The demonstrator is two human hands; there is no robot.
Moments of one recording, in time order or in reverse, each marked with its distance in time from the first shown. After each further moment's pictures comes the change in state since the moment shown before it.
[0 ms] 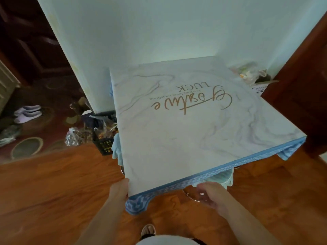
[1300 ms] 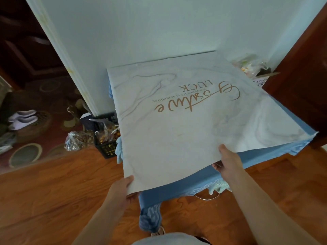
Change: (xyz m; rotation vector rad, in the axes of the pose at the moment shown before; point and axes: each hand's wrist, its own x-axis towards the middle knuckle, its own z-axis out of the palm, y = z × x) left_hand -0.084 0.090 -0.033 -0.112 -0.159 0.053; right_hand 0.052 -0.102 0.020 0.490 0.282 -0.125
